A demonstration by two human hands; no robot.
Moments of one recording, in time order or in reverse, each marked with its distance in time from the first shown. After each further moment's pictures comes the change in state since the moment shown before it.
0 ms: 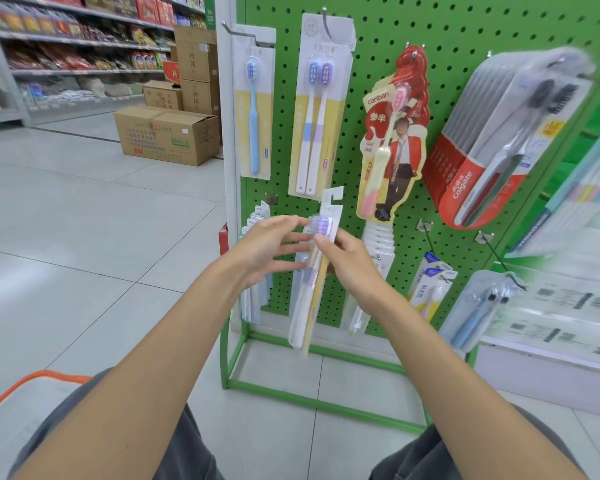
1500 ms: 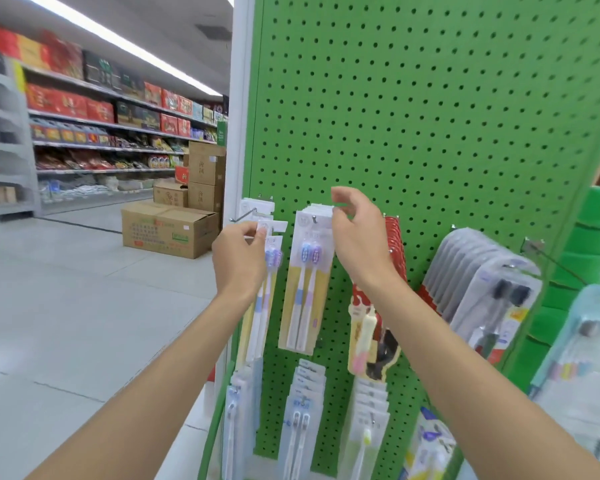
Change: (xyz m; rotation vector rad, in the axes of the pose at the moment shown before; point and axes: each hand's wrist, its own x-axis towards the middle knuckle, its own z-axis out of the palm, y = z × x) left_hand 0.059 0.179 -0.014 0.403 0.790 0.642; right_hand 0.107 -0.218 -0.051 -0.296 0.405 -0.435
